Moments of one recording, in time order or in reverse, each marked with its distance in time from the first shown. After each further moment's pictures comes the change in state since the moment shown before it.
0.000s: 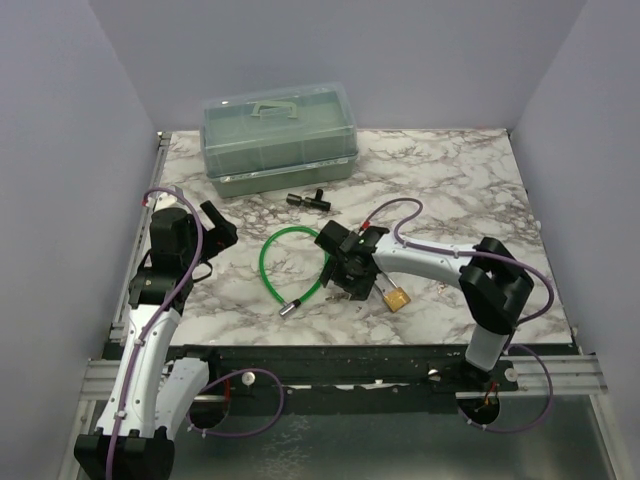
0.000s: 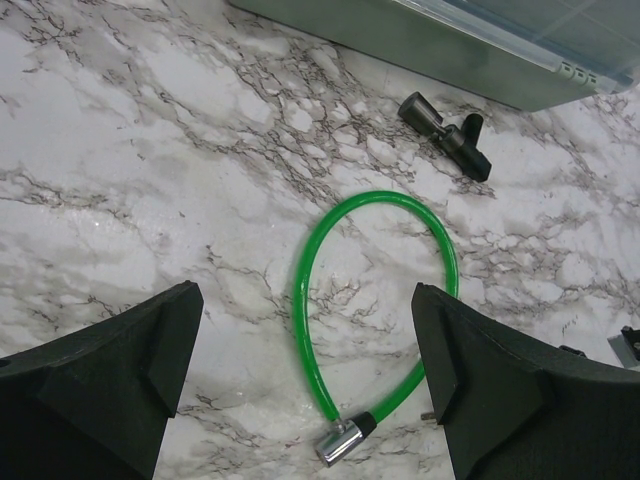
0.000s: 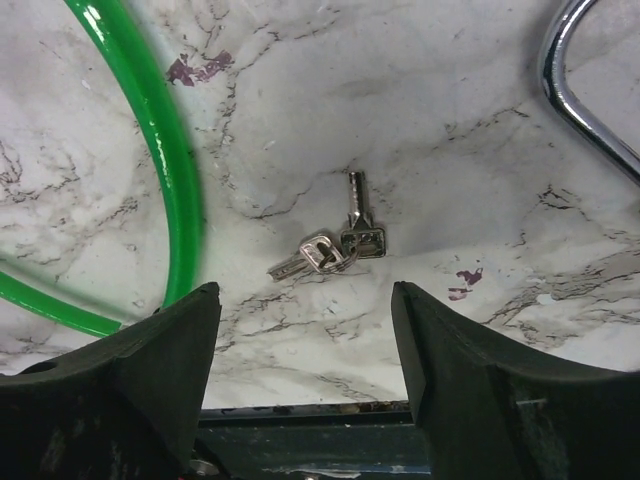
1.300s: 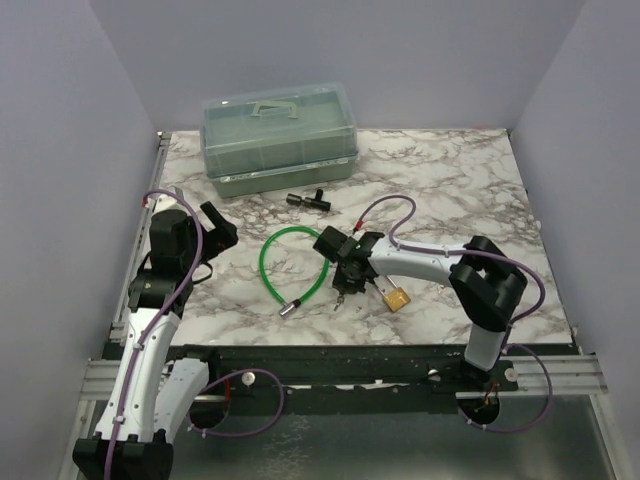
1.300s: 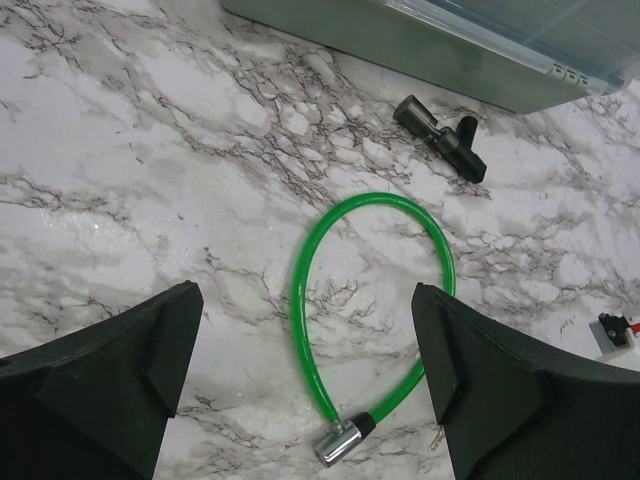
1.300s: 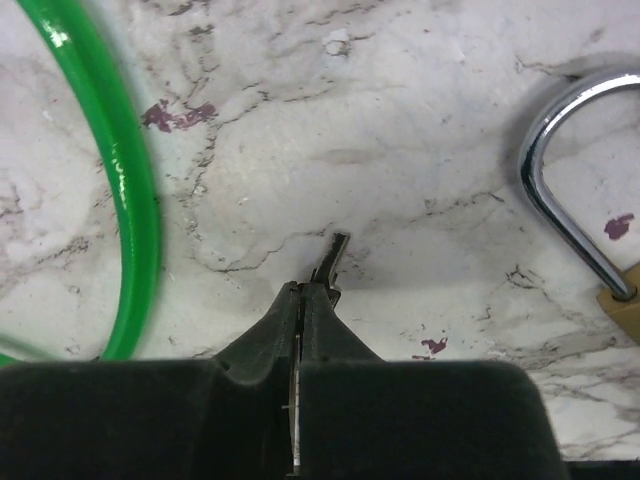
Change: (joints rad) left arm -0.013 -0.021 -0.003 0.000 -0.012 0.000; right arm 0.001 0.063 -0.002 0.029 0.093 -0.110
